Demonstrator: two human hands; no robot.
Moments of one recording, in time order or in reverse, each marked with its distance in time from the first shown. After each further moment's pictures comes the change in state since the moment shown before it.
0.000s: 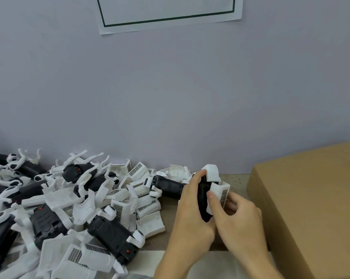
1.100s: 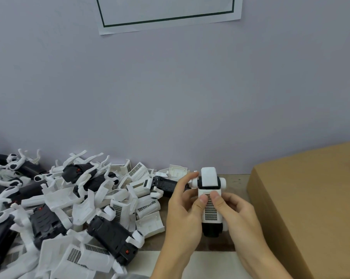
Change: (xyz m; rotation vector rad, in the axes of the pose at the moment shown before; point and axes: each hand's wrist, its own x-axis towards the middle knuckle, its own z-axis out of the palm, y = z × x) left_hand 0.003 0.006 -0.004 -0.445 0.085 -0.156; right_hand 0.005 0.002 0.000 0.523 -0.130 0.326
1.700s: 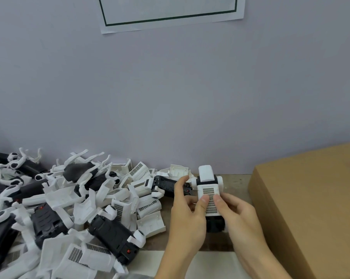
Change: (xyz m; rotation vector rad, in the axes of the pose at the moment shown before) left_hand 0.000 -0.004 0.003 0.218 0.099 -0.088; right_hand 0.003 0.008 -0.001 -0.088 -0.001 -0.026
